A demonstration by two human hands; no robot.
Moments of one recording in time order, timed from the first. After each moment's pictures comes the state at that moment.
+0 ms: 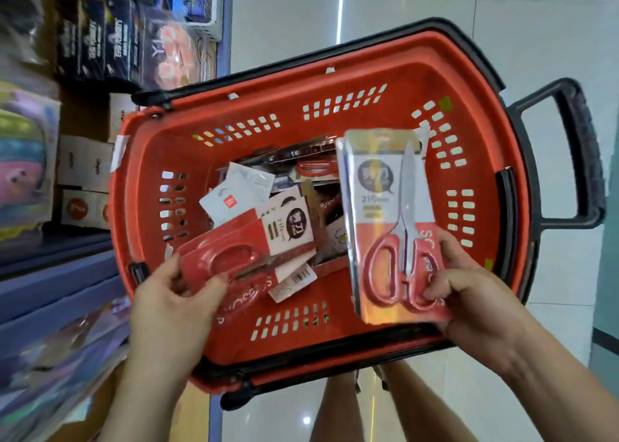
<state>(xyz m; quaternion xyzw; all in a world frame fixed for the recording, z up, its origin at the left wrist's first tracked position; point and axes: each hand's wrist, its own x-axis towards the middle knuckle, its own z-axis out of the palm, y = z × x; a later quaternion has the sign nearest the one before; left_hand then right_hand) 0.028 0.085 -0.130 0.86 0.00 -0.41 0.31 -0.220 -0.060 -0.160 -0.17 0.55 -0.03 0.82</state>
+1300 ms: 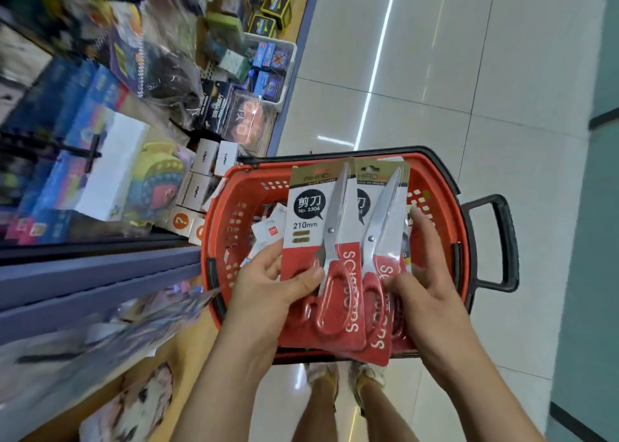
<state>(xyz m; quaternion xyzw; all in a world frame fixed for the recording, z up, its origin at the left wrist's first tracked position) -0.001 0.039 -0.005 0.69 0.09 -0.52 0.50 -0.145 -0.064 0.004 -0.44 0.53 -0.08 0.72</state>
